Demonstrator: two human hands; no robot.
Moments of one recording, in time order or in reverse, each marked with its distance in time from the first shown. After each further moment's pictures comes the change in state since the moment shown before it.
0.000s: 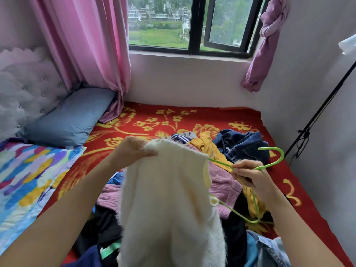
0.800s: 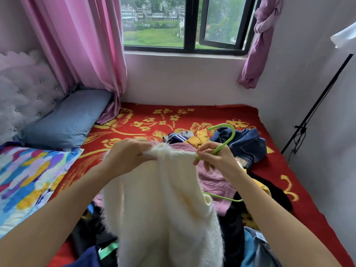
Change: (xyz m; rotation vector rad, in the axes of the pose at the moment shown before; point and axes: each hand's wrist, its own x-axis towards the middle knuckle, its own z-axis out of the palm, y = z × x) left_hand -0.022 0.041 0.011 0.498 0.054 0.445; right_hand 0.024 -0.018 0.063 -0.238 -0.120 -0.153
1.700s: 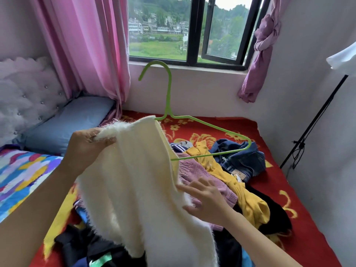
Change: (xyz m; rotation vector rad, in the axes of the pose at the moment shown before) left_hand -0.018 -0.051 -0.033 -0.296 0.514 -0.509; right_hand -0.038 0.044 0.021 -0.994 -0.065 -0.630
